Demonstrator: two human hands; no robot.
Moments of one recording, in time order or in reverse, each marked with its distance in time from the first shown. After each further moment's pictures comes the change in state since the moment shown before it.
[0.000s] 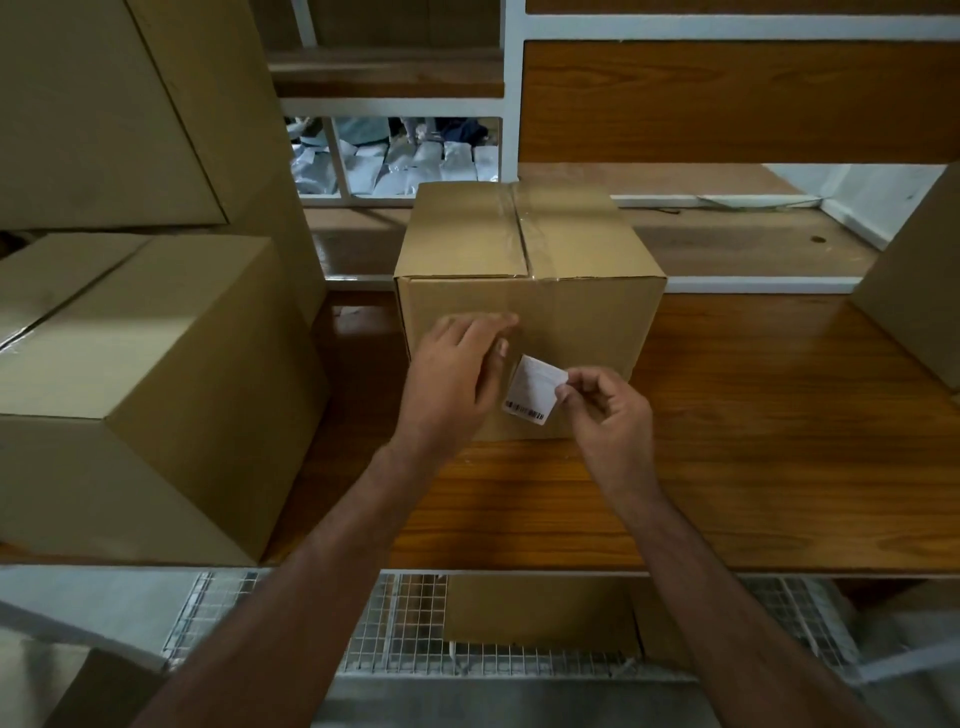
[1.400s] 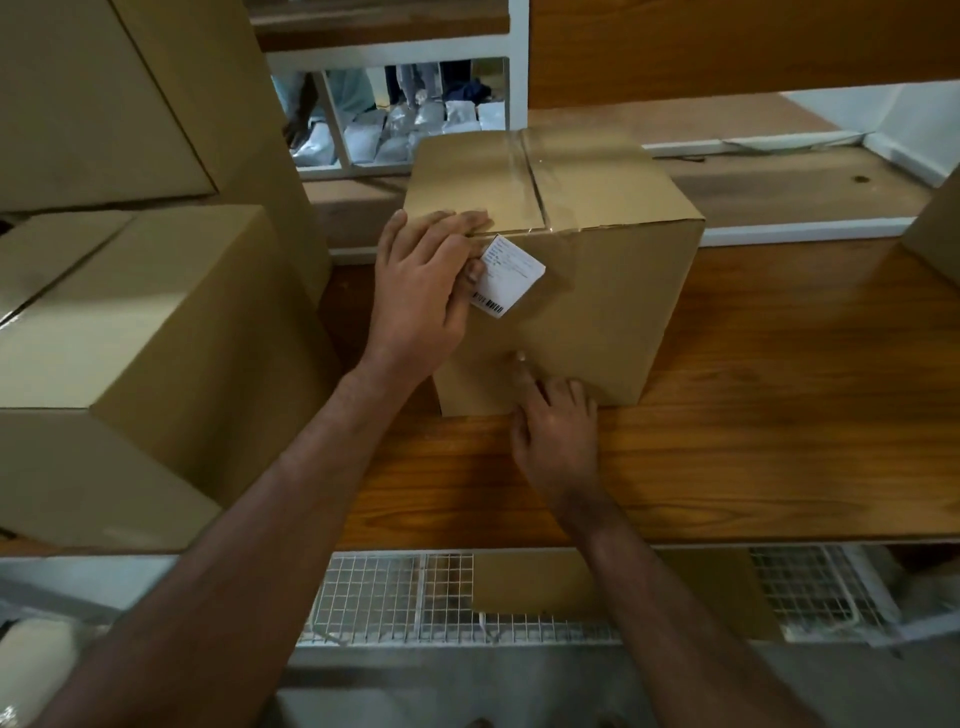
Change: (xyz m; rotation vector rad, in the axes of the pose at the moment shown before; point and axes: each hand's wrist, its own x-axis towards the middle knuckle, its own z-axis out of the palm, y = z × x) left_hand 0.036 -0.052 -0.019 0.123 -0.005 0.127; right_hand -0.040 0.053 0.084 -0.760 -0.090 -0.146
